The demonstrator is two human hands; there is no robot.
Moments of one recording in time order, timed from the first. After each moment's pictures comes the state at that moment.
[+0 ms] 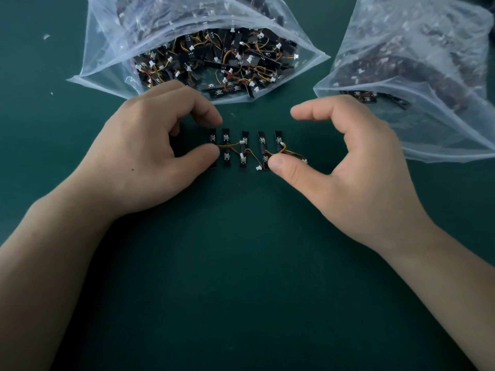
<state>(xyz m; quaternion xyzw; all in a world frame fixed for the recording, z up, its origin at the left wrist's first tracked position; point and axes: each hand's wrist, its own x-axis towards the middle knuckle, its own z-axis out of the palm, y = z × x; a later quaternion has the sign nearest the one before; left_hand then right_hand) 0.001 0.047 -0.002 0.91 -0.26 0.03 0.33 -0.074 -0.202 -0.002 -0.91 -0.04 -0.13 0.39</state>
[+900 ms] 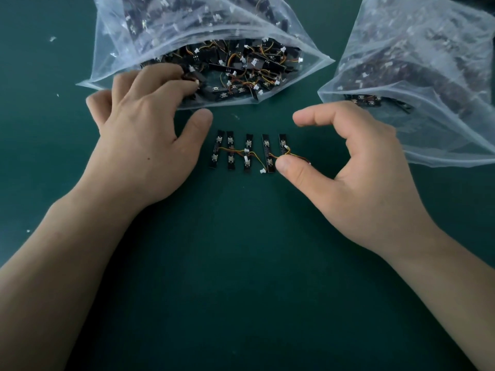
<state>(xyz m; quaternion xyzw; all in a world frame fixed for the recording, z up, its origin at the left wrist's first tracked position) 0.006 0.041 -0.010 0.96 -0.13 0.10 0.21 -0.075 -0.201 -0.001 -0.92 -0.03 -0.13 0.37</state>
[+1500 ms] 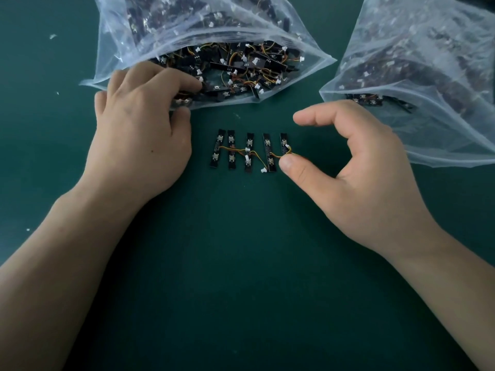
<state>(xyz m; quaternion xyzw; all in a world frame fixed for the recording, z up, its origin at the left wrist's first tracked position) 0.013 0.045 -0.016 0.95 -0.12 0.13 0.24 -0.074 -0.202 -0.001 -0.91 -0.05 -0.12 0.39</state>
